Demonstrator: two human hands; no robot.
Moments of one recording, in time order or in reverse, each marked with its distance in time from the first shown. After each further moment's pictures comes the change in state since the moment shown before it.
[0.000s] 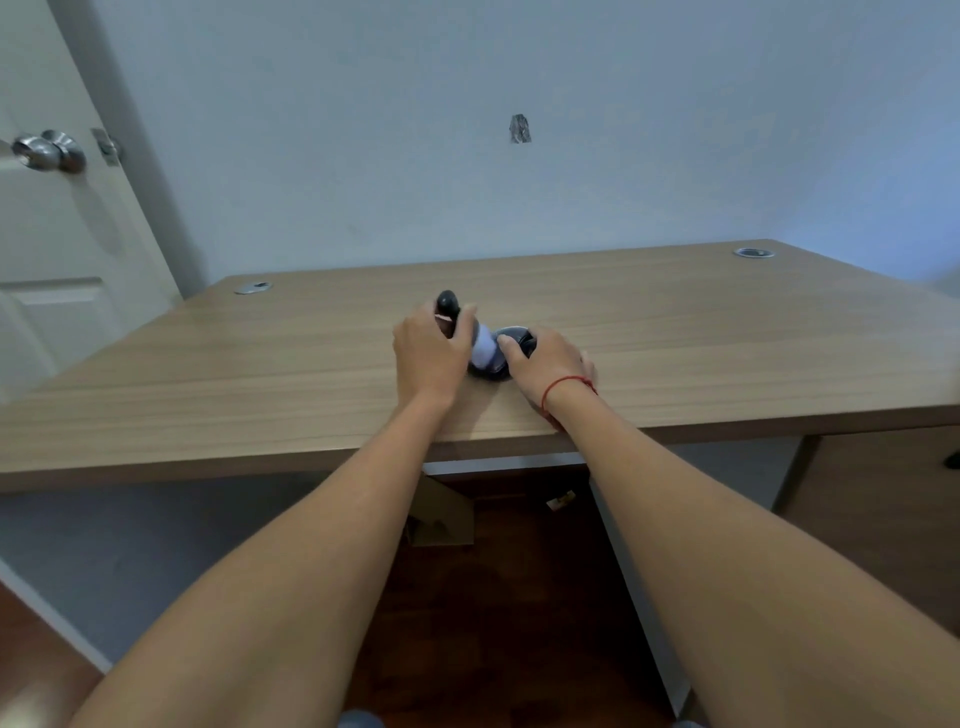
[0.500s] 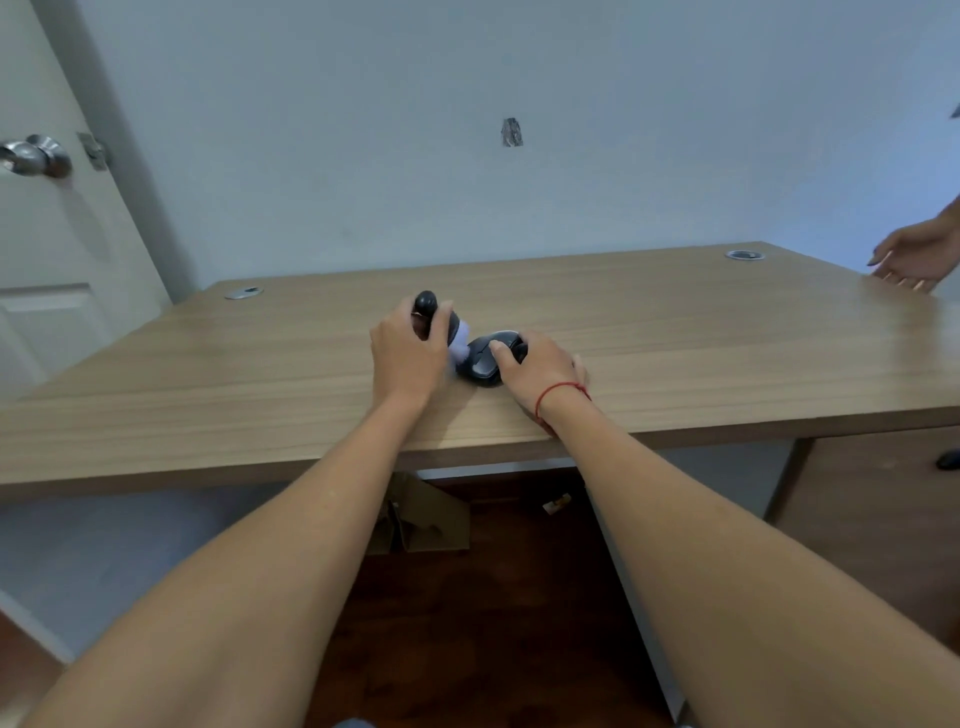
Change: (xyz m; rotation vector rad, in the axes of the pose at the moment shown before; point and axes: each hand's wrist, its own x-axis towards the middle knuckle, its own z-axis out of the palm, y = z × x) left_hand 0.008 -0.015 -0.005 -0.024 -0.046 -0.027; right_hand 0.003 0.003 0.002 -0.005 -0.015 -0.017
